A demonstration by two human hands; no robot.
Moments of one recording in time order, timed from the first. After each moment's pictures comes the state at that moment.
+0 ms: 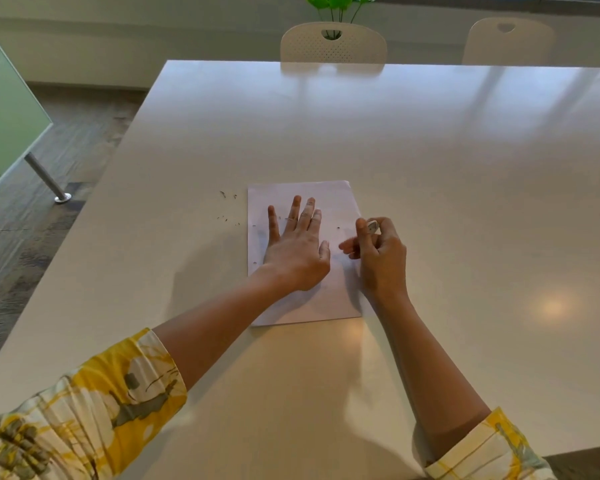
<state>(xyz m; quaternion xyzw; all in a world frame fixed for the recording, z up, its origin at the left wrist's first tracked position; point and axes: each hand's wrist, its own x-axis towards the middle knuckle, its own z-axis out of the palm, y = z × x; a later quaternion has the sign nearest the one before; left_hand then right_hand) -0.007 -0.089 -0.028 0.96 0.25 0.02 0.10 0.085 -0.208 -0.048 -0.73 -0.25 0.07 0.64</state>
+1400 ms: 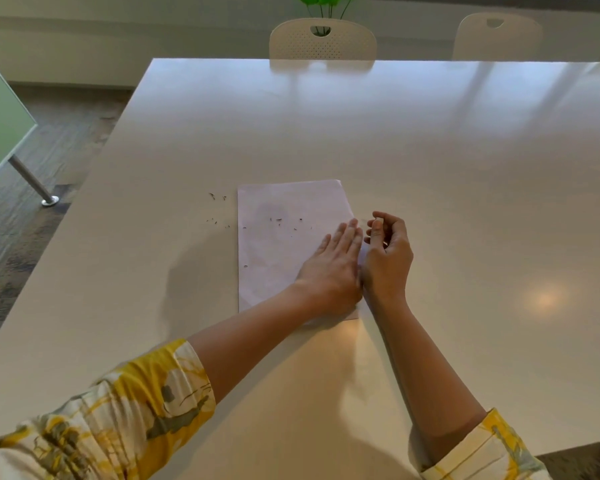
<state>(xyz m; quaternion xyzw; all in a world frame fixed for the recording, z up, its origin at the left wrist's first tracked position) 0.020 -0.142 -0.045 0.98 0.13 -0.02 0.12 0.093 -0.212 -0.050 -0.72 -0.16 -0.01 0.67</state>
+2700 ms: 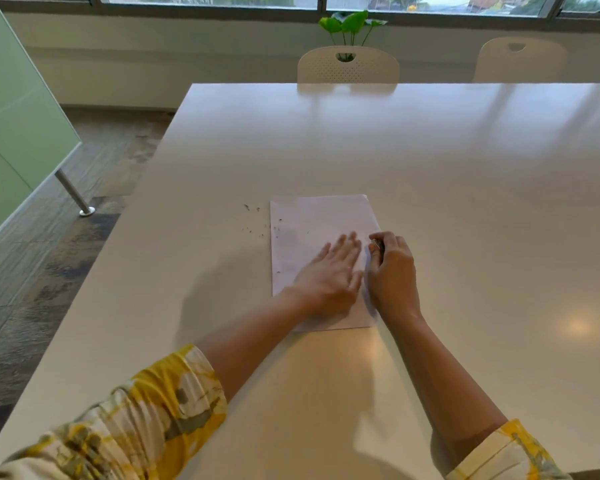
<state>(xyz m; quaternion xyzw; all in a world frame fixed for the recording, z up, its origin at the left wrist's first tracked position) -0.018 -0.102 -0.037 0.98 0.13 -0.02 0.17 0.077 -0.203 -0.053 -0.83 -0.31 -0.06 0.45</state>
